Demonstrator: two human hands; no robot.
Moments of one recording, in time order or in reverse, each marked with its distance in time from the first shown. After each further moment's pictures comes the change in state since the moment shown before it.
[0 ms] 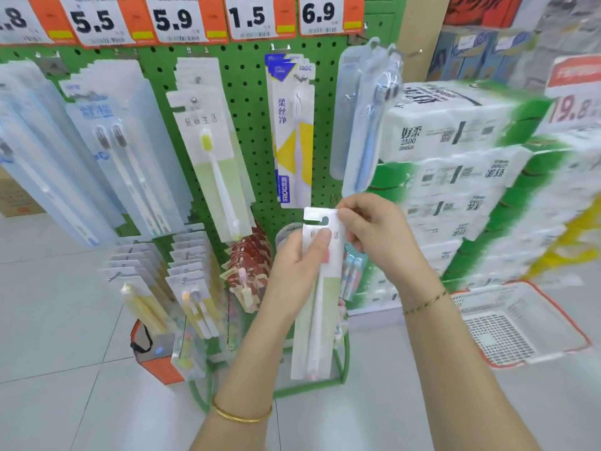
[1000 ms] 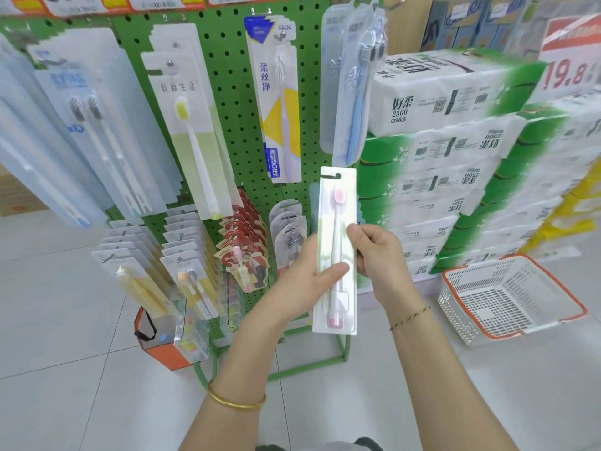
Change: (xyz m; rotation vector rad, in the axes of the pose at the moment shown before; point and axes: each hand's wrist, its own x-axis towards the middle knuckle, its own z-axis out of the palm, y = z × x) left_hand -0.024 -0.049 0.008 0.216 -0.464 -0.106; right_hand -0.054 0.074 0.013 0.352 0.129 0.287
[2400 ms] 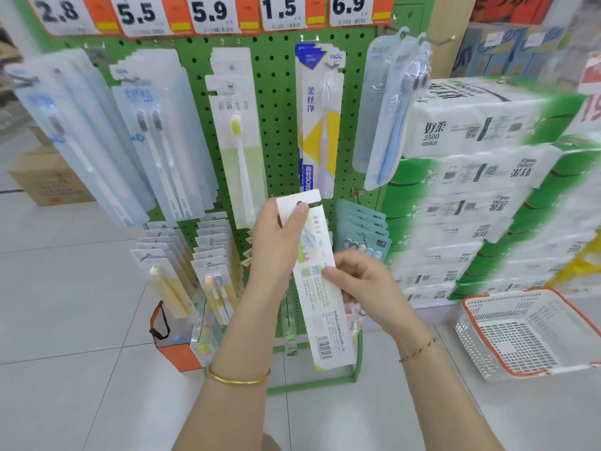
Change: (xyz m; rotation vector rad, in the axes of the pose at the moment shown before) left_hand -0.006 0.046 -0.059 -0.338 0.668 0.013; right_hand -0.023 -0.014 0.033 -0.044 -0.445 -0.031
